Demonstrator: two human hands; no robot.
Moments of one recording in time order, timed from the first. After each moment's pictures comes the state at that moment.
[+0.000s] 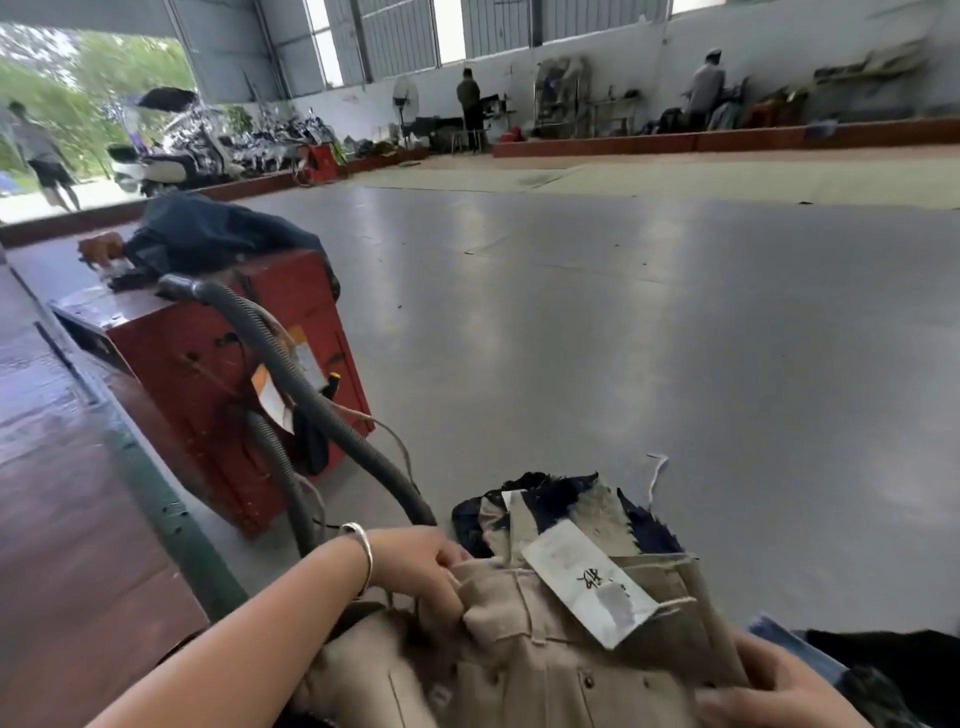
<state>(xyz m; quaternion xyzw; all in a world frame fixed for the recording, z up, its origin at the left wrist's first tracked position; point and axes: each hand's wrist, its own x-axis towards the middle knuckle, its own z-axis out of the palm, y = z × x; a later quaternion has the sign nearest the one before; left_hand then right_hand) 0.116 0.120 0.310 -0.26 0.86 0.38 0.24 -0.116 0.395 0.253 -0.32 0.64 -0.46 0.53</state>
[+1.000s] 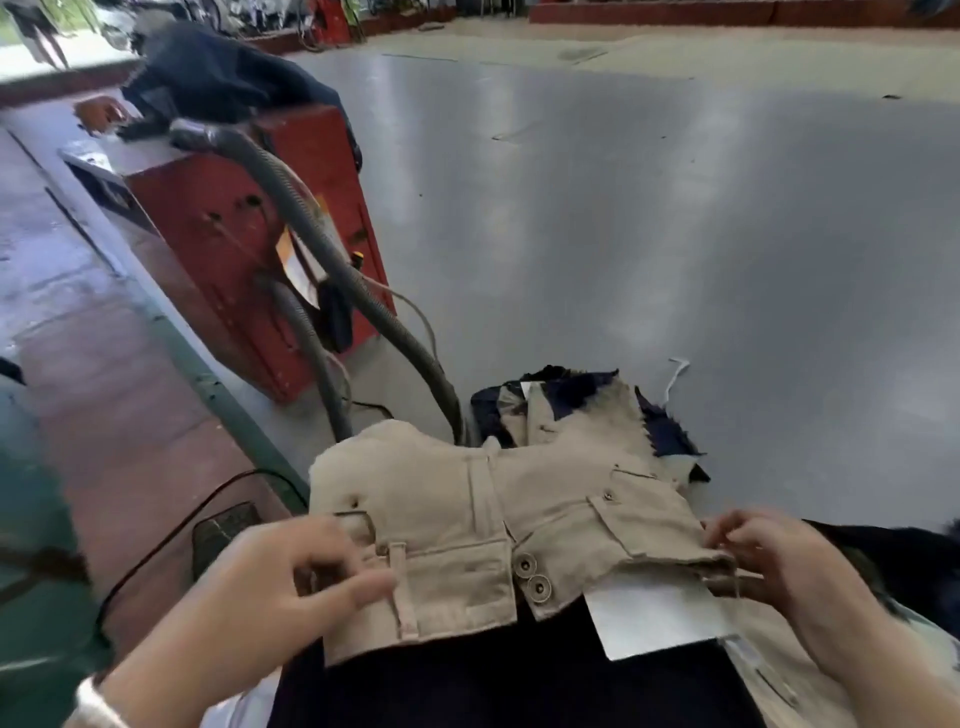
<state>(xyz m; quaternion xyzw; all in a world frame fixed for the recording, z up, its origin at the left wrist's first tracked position) 0.290 0.232 0.325 -0.36 0.88 0.29 -0.13 -0.064 0.410 0.250 -0.21 0.71 -0.52 0.42</state>
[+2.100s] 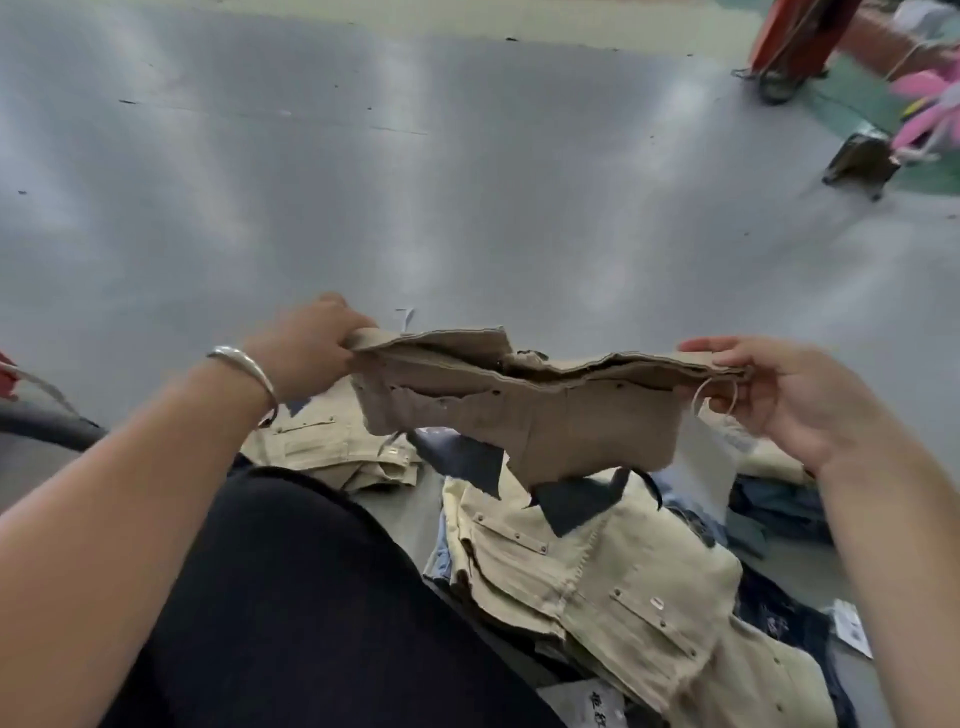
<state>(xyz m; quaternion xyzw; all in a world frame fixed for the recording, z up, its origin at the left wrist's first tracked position) -0.066 0.234 0.325 -0.13 0.98 0.15 0.03 -0.194 0.603 0.328 -0.05 0.68 -0.68 0.25</state>
